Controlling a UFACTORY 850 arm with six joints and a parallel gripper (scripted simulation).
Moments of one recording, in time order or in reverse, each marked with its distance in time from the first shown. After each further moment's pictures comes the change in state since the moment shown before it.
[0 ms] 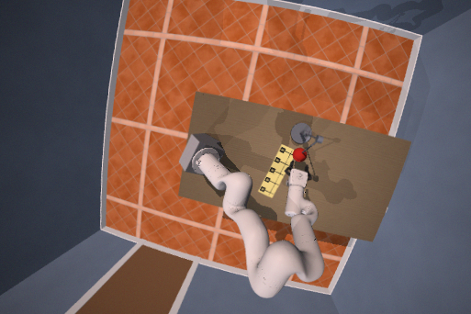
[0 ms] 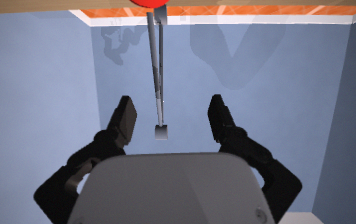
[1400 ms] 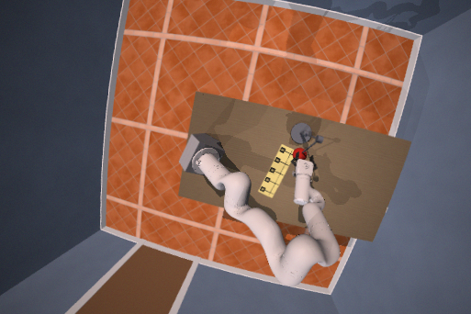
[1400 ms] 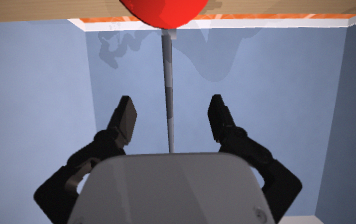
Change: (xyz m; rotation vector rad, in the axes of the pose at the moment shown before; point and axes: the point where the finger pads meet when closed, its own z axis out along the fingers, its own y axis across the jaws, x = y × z) arm 0.006 -0.028 0.083 -0.032 0.015 -0.003
